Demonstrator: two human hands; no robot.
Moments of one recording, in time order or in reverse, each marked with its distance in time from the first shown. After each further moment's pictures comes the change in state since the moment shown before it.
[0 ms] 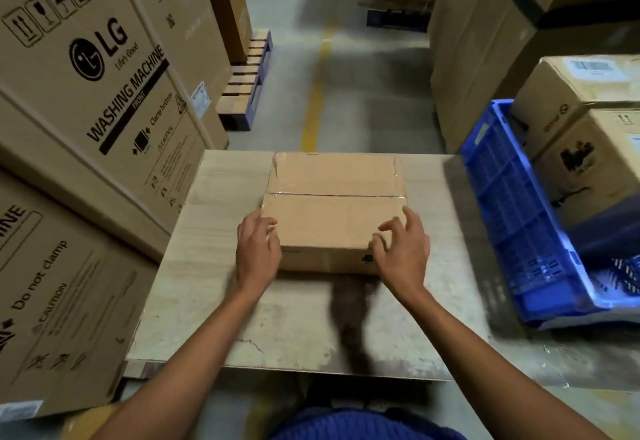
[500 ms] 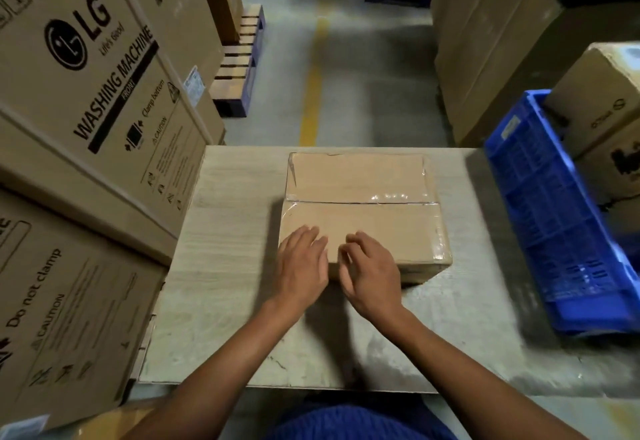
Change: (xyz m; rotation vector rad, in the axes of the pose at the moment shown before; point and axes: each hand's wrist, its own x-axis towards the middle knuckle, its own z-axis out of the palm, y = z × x) left_hand 0.014 0.004 0.015 0.298 -0.156 0.391; right_hand -0.020 -0.061 0.072 -0.137 -0.056 -0.410
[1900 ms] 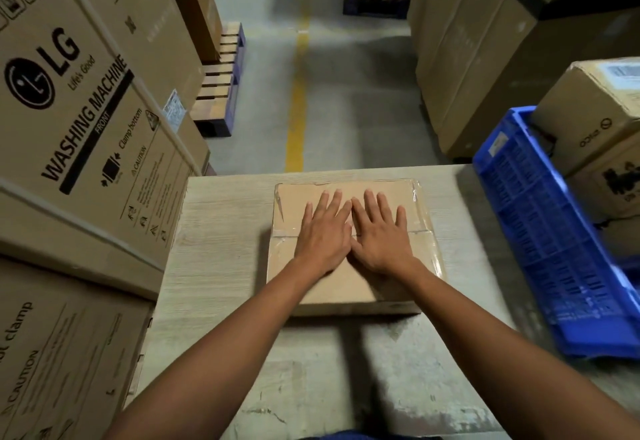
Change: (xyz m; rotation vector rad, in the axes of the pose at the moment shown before) left_hand 0.139 0.017 0.031 0.098 -0.424 0.009; right_hand 0.123 0.068 0.001 -0.292 -0.505 0.214
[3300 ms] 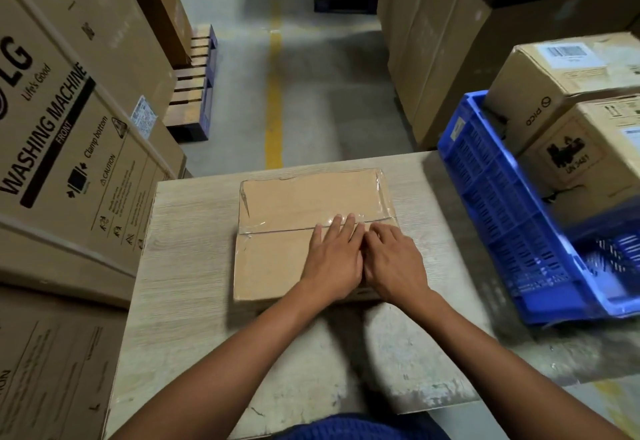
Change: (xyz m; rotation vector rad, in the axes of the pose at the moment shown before) left_hand -0.042 0.077 0.027 0.103 -0.003 0.177; right_hand -0.090 0.048 -0.003 -0.043 0.176 0.012
